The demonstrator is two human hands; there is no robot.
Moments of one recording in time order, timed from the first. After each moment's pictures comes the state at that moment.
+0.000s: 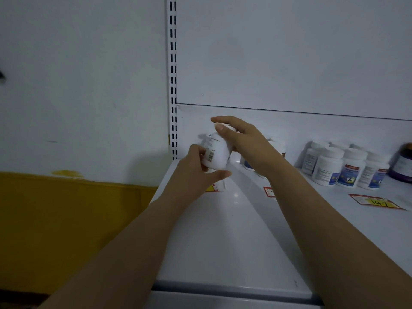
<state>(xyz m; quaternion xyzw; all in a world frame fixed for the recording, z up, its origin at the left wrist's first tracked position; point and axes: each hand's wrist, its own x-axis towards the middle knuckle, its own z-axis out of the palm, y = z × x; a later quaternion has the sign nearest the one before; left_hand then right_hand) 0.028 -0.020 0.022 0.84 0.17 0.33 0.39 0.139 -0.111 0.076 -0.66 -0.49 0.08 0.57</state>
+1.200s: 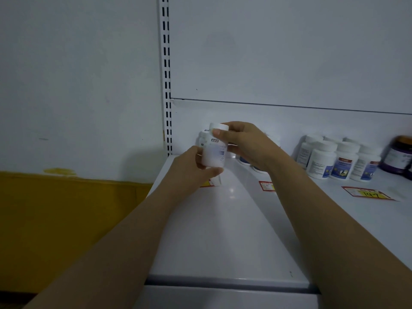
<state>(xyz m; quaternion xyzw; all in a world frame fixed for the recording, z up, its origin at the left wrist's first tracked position) 0.031 -0.017 0.020 0.84 0.17 0.29 0.42 0.151 -0.117 0.073 -0.66 -0.43 0.20 0.58</state>
